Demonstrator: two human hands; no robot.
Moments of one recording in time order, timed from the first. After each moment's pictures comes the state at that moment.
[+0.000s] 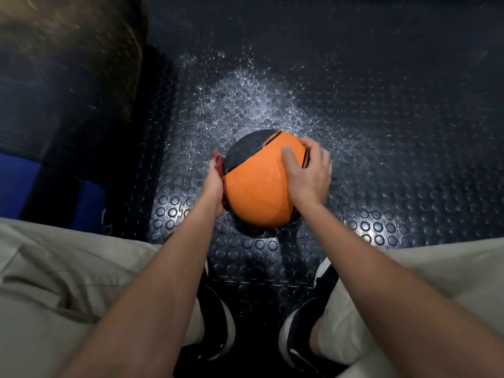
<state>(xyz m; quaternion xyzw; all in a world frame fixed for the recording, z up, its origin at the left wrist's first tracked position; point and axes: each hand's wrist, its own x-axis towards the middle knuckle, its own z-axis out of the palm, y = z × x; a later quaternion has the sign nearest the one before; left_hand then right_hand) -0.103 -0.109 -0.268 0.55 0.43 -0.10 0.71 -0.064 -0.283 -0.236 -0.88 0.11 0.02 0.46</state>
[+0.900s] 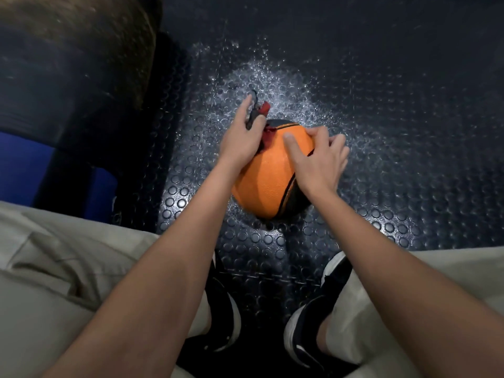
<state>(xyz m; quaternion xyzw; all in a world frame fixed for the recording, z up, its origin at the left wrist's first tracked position) -0.055 -0.113 -0.213 0.82 0.24 -0.02 0.51 -0.050 -0.271 -0.231 -0.93 0.04 0.01 0.36</state>
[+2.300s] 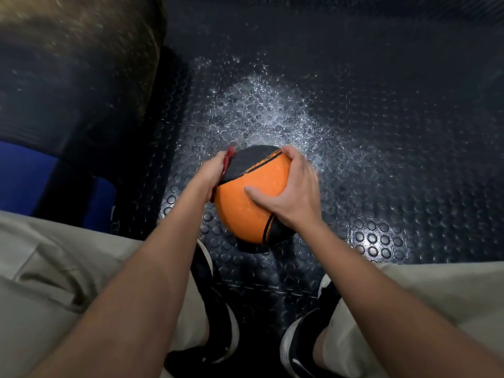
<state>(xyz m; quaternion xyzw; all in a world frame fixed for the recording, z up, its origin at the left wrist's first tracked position) -0.079 -0.060 -0.255 0.63 0.41 -0.17 0.64 -0.085 -0.265 -0.225 -0.92 -0.15 0.04 0.35</state>
